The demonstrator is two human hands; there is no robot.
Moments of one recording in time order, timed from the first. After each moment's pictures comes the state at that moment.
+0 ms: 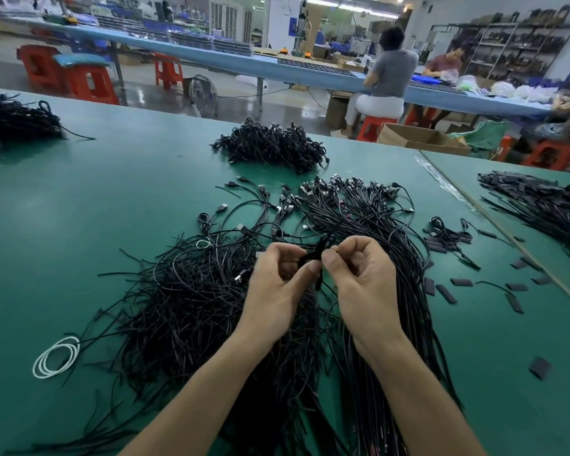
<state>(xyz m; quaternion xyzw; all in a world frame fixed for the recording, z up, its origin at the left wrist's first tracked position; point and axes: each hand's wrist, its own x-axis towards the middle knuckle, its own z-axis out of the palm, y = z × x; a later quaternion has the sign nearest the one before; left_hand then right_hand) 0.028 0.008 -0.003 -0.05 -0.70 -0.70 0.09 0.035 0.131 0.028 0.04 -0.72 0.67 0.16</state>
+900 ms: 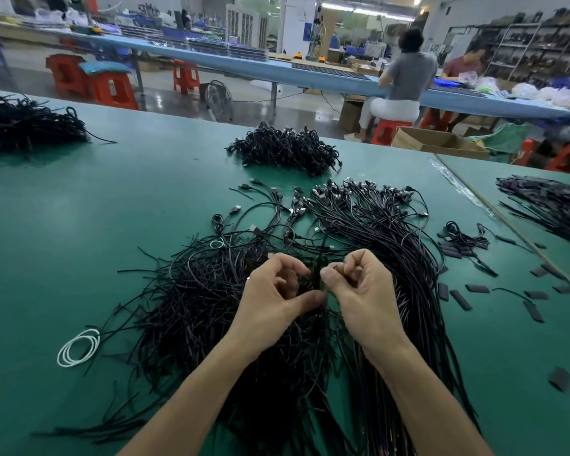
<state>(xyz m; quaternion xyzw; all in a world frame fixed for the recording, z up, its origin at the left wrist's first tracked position) 0.036 -0.014 -0.014 -0.08 -0.72 -0.68 0.09 0.033 0.135 0.016 0.06 -0.75 0.65 0.09</state>
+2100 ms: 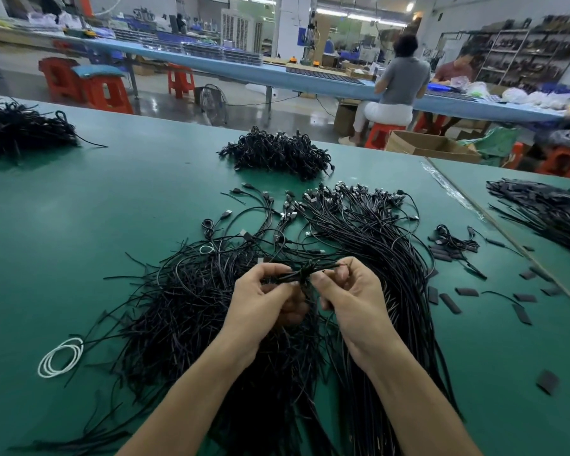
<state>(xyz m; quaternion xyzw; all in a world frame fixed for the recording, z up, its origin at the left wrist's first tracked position) 0.031 -0.003 -0.006 0.08 -0.60 -0.80 -0.02 0.028 0.140 0.016 0.05 -0.66 0.75 0.02</state>
